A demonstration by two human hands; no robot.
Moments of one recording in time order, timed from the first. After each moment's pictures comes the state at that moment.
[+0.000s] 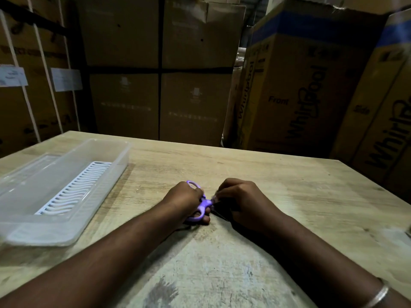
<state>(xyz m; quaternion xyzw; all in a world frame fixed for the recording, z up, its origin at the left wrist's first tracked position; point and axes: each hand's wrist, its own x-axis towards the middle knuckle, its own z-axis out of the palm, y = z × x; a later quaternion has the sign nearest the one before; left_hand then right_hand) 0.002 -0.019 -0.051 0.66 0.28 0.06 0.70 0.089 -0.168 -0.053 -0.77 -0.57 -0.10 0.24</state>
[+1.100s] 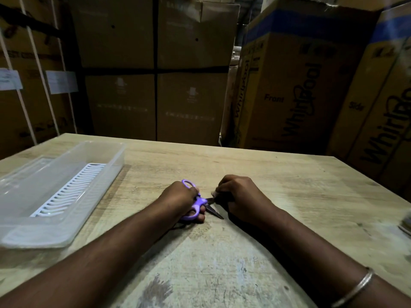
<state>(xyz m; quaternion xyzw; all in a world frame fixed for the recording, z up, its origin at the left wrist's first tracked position) -0.001 -0.021 -0.048 0.67 0.29 0.07 0.68 0.097 -0.165 -0.054 -0.81 -0.52 -0.12 0.22</state>
